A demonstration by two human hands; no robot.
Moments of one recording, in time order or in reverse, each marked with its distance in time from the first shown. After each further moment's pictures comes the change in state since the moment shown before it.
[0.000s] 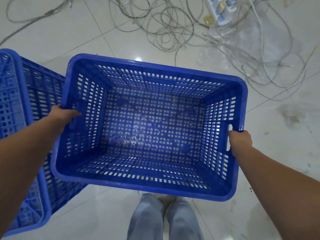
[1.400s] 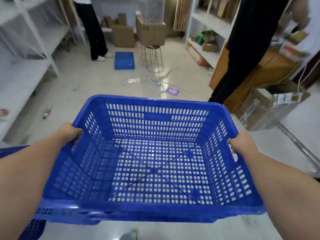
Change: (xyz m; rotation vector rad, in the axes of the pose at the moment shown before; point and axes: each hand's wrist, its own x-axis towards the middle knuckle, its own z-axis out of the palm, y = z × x) left_hand -0.425 -0.024 -0.399 -0.260 0.211 0.413; right_hand -0.348 -0.240 -0.407 -0.411 0.067 -0.830
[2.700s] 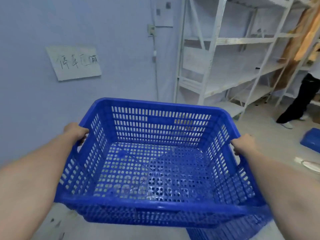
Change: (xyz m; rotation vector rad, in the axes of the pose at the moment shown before) left_hand -0.405 -0.501 -0.531 -0.409 0.990 -0.690; right_hand -0.606 -0.489 0.242 -0.068 -0.416 -1.040
